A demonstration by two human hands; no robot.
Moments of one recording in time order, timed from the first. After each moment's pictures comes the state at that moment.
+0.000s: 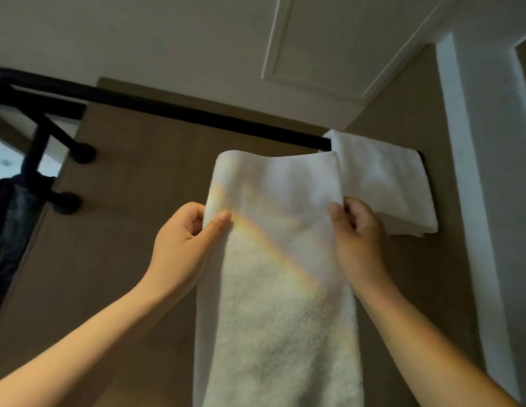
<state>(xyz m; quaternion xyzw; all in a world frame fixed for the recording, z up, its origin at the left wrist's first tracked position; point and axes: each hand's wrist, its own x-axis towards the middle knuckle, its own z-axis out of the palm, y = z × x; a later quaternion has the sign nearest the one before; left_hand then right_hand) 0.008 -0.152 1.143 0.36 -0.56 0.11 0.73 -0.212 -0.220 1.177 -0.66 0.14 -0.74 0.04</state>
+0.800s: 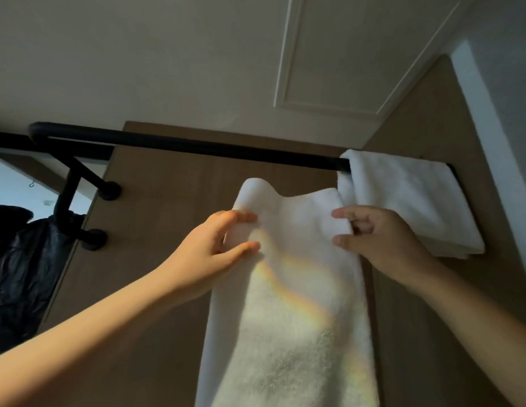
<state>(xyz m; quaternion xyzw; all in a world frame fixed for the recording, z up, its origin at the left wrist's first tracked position) 0.027 -0.144 1.188 0.39 -0.70 0.25 0.54 -0.231 -0.219 1.219 -0.78 0.22 -0.58 0.02</state>
